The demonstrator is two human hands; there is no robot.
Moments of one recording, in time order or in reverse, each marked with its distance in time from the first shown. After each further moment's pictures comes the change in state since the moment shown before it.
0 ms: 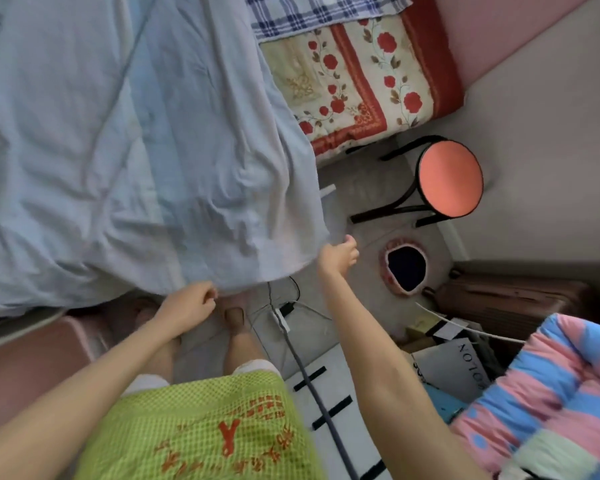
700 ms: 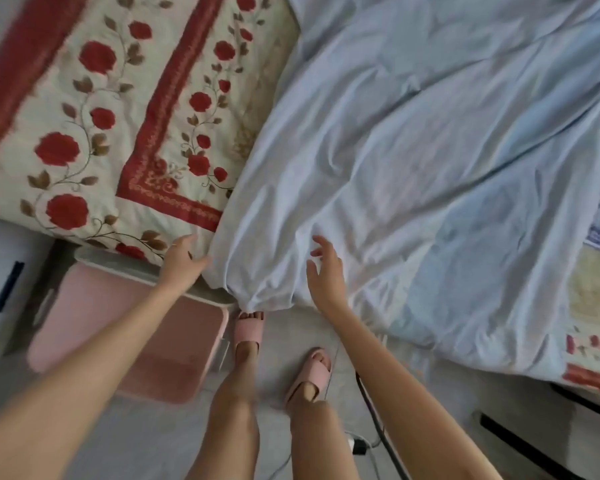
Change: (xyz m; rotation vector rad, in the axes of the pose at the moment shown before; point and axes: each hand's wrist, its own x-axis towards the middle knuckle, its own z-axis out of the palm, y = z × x) left_hand -0.043 -0.478 -0.080 -0.887 0.739 -0.748; right_hand -0.313 -0.084 0.437 -0.562 -0.847 -1.137
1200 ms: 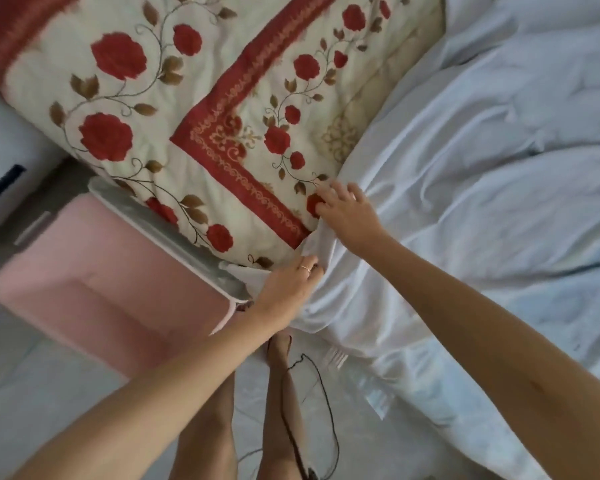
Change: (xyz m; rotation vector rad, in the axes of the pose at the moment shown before) left_hand 0.008 0.007 0.096 0.415 0.192 0.746; right_hand 0.162 -0.078 0.066 -1.422 -0.361 -0.979
